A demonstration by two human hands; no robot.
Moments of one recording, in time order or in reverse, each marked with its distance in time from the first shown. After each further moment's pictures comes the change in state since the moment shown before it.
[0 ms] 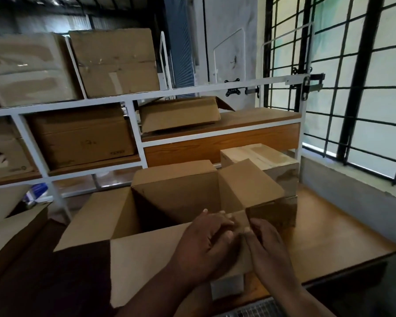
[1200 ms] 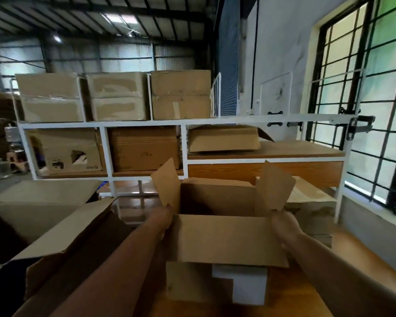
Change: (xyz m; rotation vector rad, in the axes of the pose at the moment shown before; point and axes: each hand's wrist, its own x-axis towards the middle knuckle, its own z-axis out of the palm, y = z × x) left_hand -0.001 -0.027 -0.162 -0.280 0.429 -1.089; right_hand 0.104 -0.083 -0.002 -0.016 -0.161 0.269
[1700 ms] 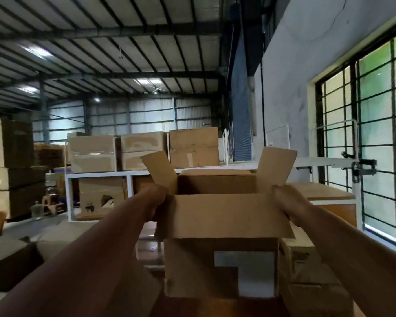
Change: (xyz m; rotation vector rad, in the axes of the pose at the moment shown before) left_hand -0.100 0.153 -0.099 -0.014 0.074 0.147; right_hand -0.081 -0.174 -0.105 0.200 -0.084 -0.280
